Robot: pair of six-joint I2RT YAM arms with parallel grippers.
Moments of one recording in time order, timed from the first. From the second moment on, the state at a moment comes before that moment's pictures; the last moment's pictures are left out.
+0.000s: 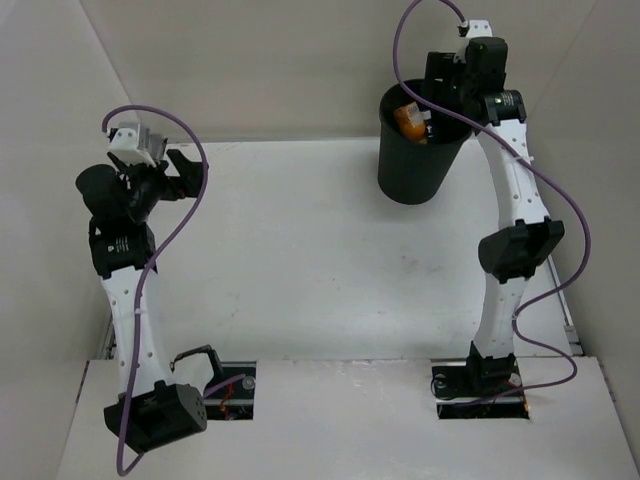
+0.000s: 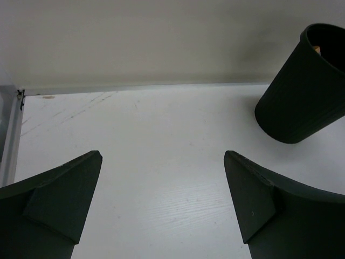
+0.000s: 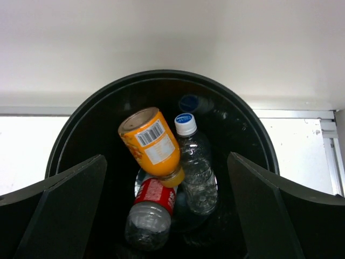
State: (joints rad) left arm 0.32 1.01 1.14 -0.21 0.60 -0.15; right arm 0.13 2.09 2.46 -0.69 0.07 0.09
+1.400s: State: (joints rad) left arm 0.22 0.92 1.09 -0.48 0.52 0.09; right arm 0.18 1.35 1.77 -0.80 0.02 0.05
